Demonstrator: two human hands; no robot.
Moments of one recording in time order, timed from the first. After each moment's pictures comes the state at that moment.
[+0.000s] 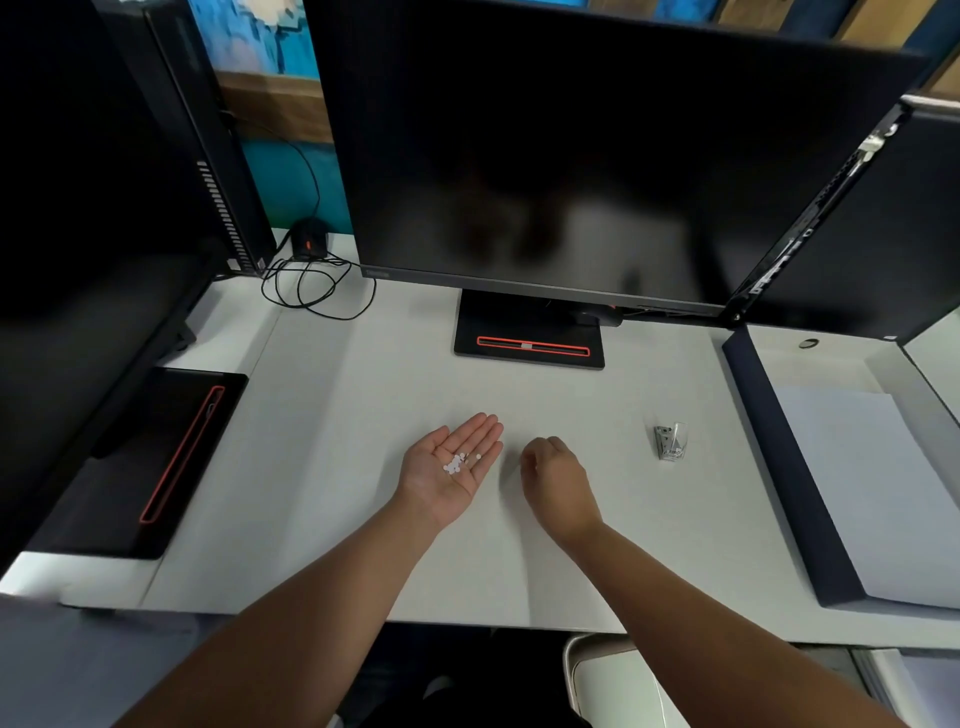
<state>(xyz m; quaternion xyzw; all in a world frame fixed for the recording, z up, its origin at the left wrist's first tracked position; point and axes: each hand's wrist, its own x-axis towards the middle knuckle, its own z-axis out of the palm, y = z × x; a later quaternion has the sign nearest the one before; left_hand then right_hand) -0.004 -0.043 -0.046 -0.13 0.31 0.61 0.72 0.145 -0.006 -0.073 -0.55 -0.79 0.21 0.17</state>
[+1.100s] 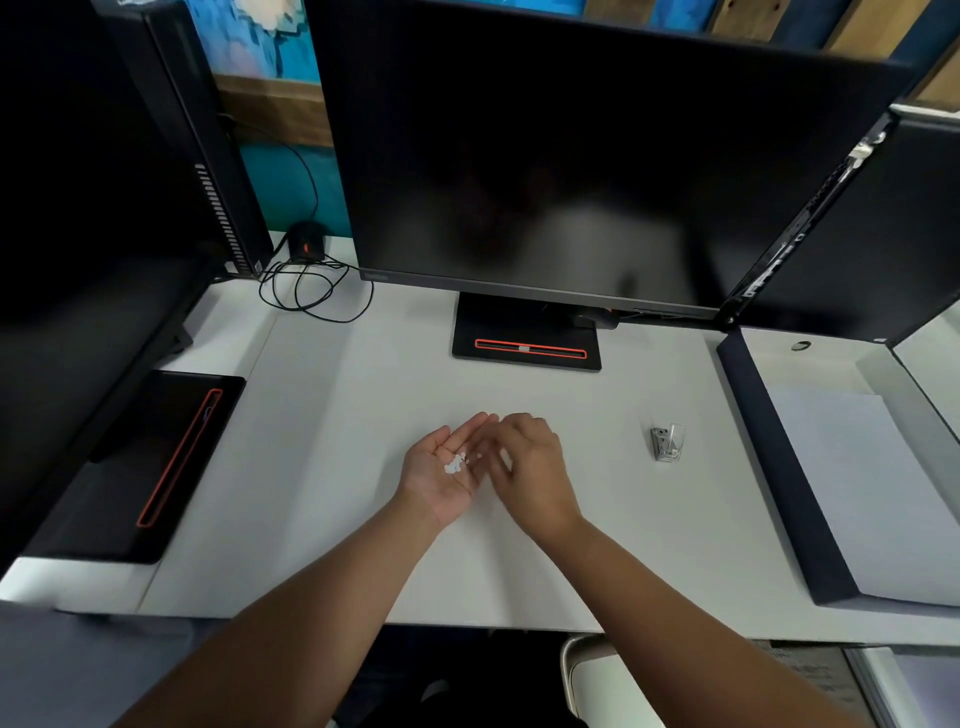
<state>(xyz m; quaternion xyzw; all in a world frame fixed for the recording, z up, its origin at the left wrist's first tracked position) -0.005 -0.040 -0.043 -0.12 0.33 0.60 0.72 0.118 -0.019 -0.033 -0.45 -0.82 0.20 0.29</state>
